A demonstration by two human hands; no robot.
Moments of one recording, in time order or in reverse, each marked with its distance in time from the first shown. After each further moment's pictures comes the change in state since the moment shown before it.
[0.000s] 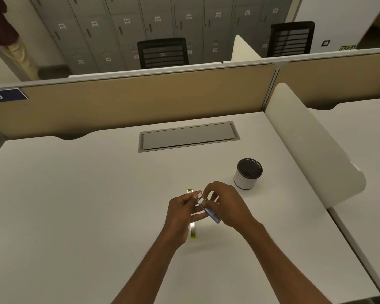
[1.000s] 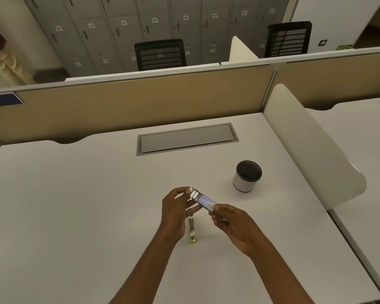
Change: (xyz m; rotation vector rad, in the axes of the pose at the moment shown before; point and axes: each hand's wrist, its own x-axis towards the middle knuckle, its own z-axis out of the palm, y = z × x) left_hand 0.031 0.001 -0.006 -0.202 0.159 -0.010; right_hand -0.030 0.029 0.012 1.320 -0.058 0.549
